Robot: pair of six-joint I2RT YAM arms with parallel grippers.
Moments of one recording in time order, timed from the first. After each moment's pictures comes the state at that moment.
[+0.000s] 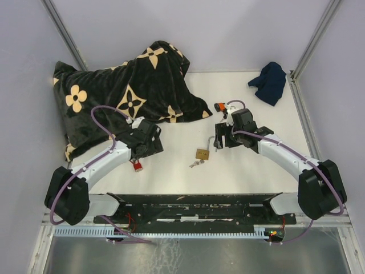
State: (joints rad) left arm -0.57 1.30 0.85 -0.61 -0.31 -0.78; right arm 0.45 1.38 0.88 -0.36 -0.12 0.25
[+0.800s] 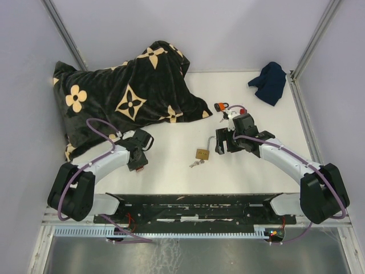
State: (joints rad) left arm -0.43 1.33 0.67 -0.64 -0.37 -0.83; right arm 0.45 1.33 0.80 -0.37 -0.12 0.23
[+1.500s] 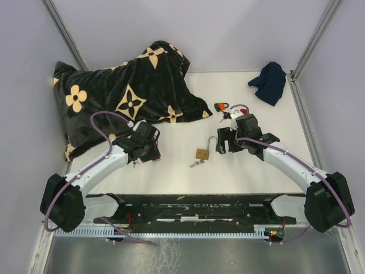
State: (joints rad) left arm -0.52 1.19 0.77 -0.64 -0.17 -0.84; right arm 0.45 1.25 0.79 -0.37 -0.13 0.23
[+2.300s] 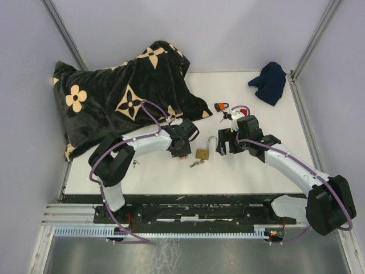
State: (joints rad) left arm -0.80 1.82 1.15 -0.54 -0.25 -0.93; right arm 0.45 1.22 0.77 -0.38 -0.13 0.23
